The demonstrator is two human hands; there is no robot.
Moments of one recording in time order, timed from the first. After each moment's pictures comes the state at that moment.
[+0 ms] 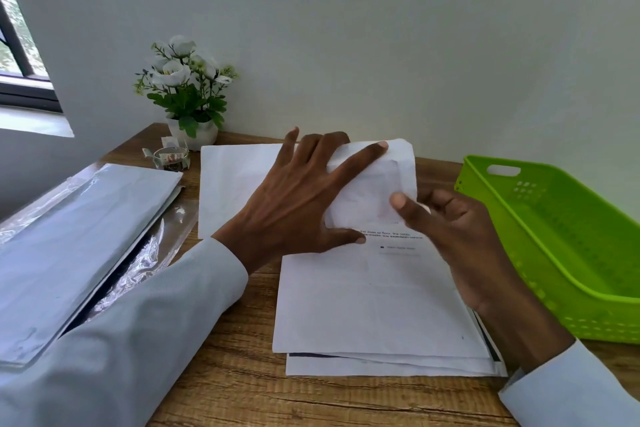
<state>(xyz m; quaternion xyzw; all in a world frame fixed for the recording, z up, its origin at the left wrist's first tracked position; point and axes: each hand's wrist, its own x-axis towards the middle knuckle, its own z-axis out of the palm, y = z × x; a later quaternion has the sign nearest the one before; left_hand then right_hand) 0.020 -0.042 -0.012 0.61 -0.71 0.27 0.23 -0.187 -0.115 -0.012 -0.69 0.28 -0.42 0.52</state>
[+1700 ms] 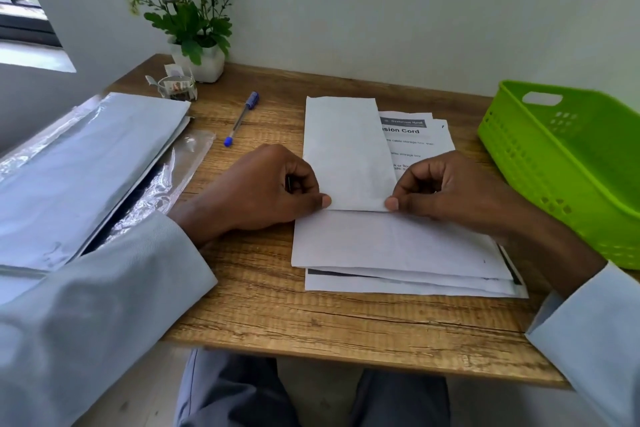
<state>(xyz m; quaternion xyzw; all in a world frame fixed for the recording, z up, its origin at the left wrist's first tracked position) 0.033 0.021 -0.041 0.68 -0.65 -0.17 0.30 -0.195 -0.133 -0.032 -0.87 0.25 -0.14 0.40</state>
